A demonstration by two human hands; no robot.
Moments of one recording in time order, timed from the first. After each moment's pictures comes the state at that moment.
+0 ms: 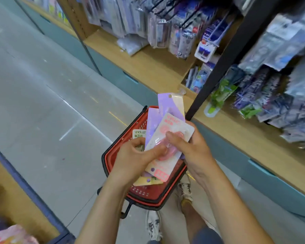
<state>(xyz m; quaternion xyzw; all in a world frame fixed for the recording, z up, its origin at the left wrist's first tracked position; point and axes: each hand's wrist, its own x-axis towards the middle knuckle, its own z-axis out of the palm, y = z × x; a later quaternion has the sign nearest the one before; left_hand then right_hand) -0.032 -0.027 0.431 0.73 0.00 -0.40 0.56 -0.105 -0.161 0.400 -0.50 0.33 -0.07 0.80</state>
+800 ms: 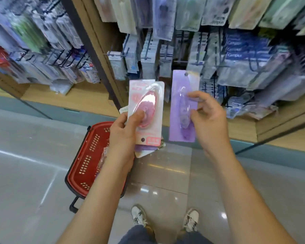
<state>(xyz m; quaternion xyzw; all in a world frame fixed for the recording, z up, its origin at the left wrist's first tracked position) -0.269 -0.152 0.590 0.64 -0.14 -0.38 0.66 -0.412 -0.262 0.580 -0.62 0.40 -0.42 0.53</state>
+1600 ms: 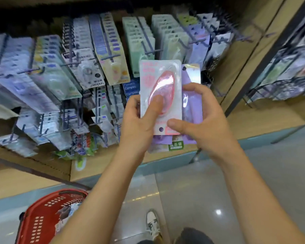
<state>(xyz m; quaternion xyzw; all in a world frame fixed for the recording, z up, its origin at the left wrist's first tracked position) -0.464 -0.381 0.679 0.50 -0.41 -0.46 0.60 -0.614 -0.388 0.682 -0.62 0.41 -0.48 0.47</state>
